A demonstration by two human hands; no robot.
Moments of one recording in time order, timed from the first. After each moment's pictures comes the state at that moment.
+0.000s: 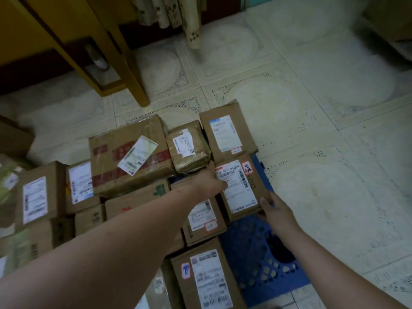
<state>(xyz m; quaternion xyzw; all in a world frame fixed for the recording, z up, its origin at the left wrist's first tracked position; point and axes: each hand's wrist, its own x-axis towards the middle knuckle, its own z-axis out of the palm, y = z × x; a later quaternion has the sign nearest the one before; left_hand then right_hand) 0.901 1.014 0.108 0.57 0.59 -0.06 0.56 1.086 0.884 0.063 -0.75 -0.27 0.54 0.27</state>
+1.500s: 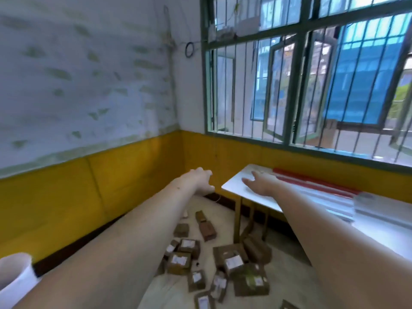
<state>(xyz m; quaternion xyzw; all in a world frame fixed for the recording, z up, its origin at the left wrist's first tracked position) 0.239 0.600 1.096 0.45 0.89 0.02 0.03 0.368 0.765 1.072 -0.39 -0.91 0.14 0.00</state>
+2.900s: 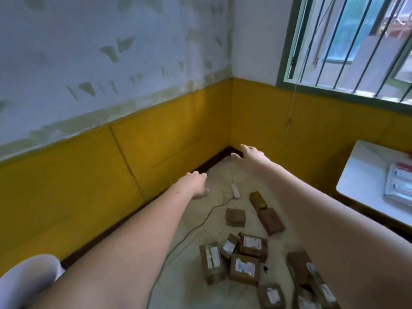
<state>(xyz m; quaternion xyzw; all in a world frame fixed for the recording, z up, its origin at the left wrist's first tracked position) -0.519 0.591 0.887 0.37 0.92 -0.03 0.16 -0.436 0.764 0.918 -0.34 -0.92 0.22 0.00</state>
